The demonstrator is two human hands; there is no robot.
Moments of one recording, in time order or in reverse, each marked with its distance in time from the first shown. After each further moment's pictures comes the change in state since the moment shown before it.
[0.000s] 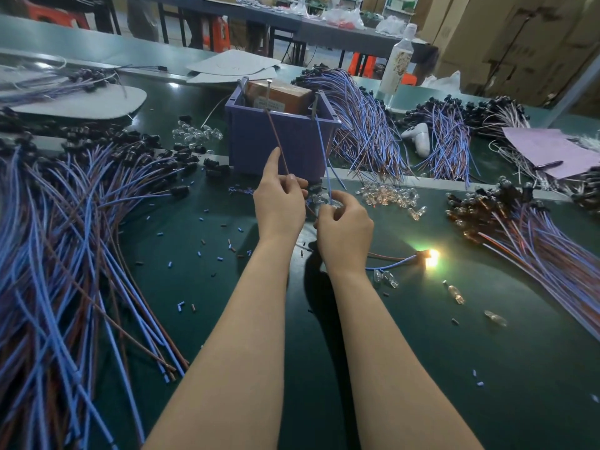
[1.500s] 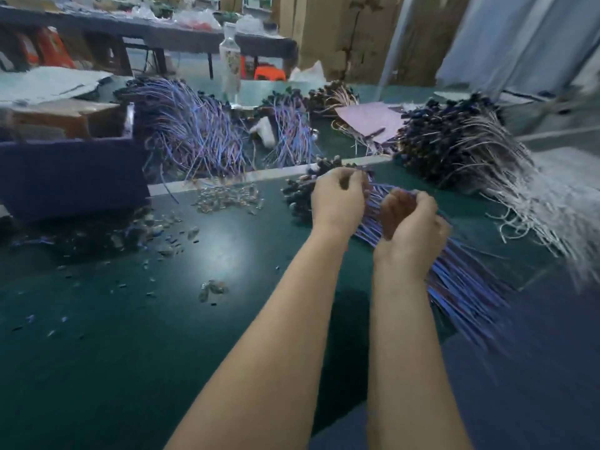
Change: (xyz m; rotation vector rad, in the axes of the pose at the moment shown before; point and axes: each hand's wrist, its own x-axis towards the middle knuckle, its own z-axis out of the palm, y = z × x) left_hand -0.134 0.108 0.228 -0.172 -0.647 -0.130; right_hand 0.042 0.068 -0.247 1.110 0.881 0.330
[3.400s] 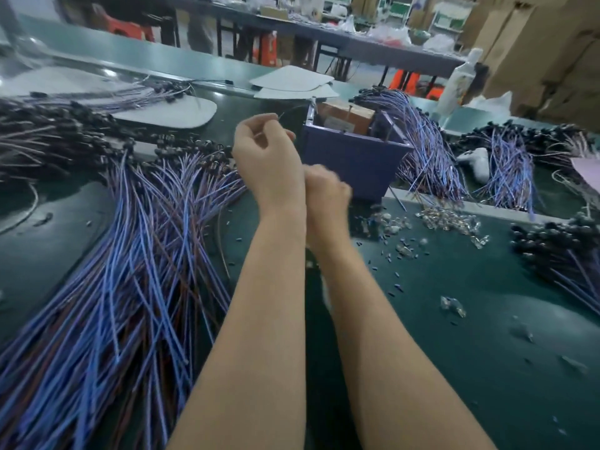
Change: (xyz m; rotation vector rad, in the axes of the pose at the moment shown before) left_hand -0.075 0.033 -0.349 -0.334 1.045 0.300; right_hand -0.284 0.194 0.105 -1.128 -1.374 -0.659
